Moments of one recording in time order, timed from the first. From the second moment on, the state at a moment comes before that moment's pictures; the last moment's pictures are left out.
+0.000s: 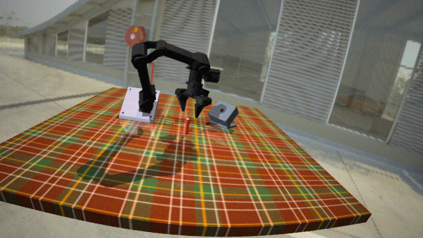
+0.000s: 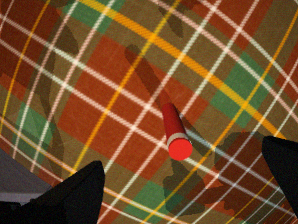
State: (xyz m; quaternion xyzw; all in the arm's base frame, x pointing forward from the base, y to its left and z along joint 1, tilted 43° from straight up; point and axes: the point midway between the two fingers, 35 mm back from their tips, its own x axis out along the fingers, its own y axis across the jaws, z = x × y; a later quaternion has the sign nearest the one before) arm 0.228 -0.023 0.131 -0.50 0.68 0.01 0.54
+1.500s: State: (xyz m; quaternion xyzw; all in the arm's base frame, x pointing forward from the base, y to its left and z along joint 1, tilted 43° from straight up) arm 0.231 -0.060 0.092 -0.50 0.68 0.01 0.54
